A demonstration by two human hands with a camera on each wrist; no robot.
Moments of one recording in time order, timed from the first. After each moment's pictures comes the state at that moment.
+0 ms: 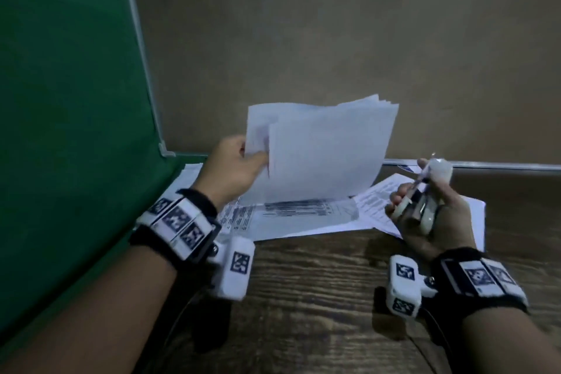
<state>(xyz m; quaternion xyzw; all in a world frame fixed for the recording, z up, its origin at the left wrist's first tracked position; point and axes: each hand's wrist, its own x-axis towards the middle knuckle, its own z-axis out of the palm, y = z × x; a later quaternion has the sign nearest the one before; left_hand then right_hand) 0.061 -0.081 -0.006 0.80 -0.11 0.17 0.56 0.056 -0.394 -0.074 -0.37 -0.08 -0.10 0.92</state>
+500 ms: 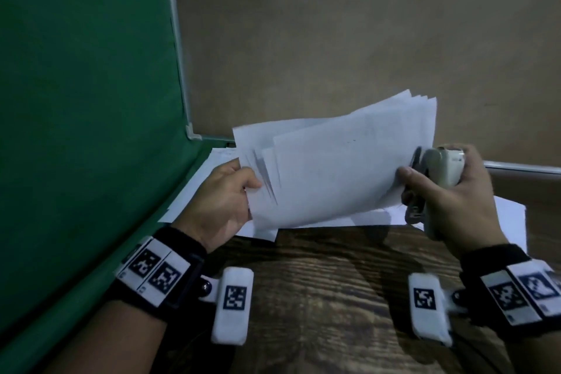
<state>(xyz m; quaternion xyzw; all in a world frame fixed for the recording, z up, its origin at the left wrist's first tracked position) 0.015 -0.028 -0.047 0.58 -0.11 0.02 0.81 0.024 -0.331 -0.043 -0.73 -0.09 -0.31 0.60</state>
